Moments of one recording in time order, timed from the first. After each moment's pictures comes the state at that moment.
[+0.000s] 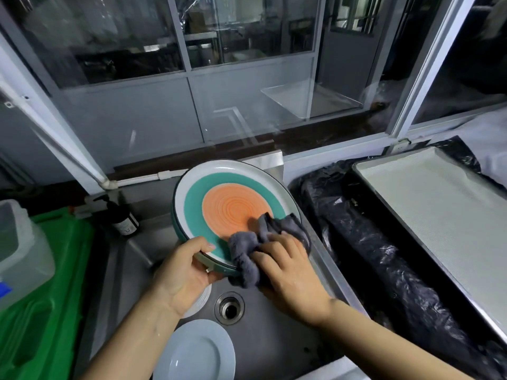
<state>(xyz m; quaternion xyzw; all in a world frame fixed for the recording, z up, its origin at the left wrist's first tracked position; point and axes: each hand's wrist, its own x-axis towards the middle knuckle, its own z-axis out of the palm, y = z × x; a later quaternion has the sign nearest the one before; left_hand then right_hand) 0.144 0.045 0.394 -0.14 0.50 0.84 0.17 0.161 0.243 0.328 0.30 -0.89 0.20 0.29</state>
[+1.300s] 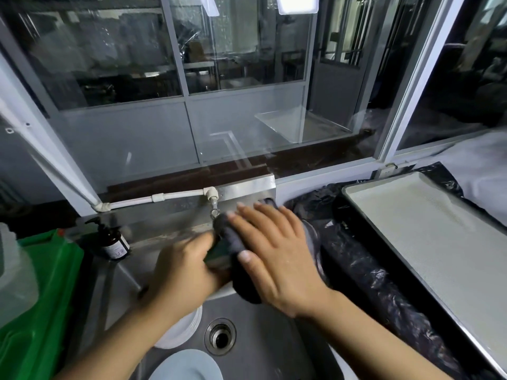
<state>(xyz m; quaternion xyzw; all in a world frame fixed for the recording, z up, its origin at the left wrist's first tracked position) 0.141 0.059 0.440 0.22 0.91 0.25 -0.25 0.150 0.243 0.429 0.27 -0.88 0.24 0.30</state>
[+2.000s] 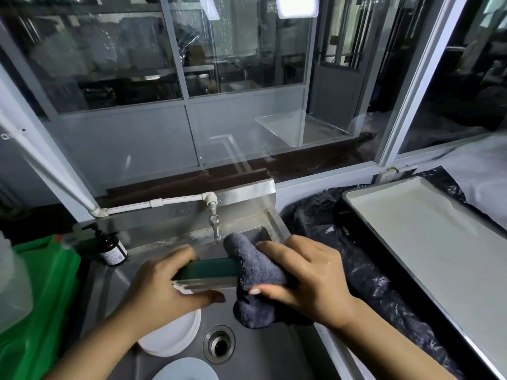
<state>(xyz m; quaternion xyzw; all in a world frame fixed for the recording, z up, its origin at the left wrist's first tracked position) 0.132 0.019 0.426 0.23 0.91 0.34 -0.11 0.147 0.278 0.420 0.30 -0.83 0.26 0.40</state>
